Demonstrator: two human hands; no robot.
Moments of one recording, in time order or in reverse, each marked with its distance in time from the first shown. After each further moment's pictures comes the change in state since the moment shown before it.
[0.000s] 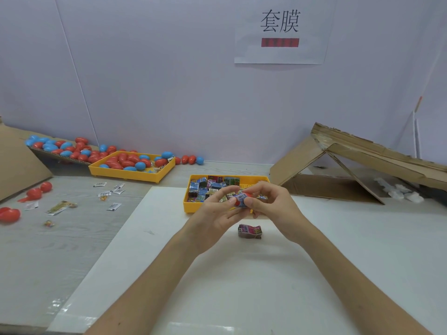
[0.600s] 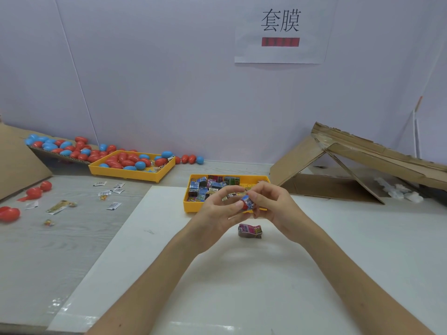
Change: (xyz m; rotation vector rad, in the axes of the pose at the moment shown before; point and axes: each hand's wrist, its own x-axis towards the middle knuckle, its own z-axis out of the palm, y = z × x) left_hand 0.003 -0.003 -0.001 0.172 -0.051 0.059; right_hand -0.001 -0.004 -0.002 0.160 -0.043 0.115
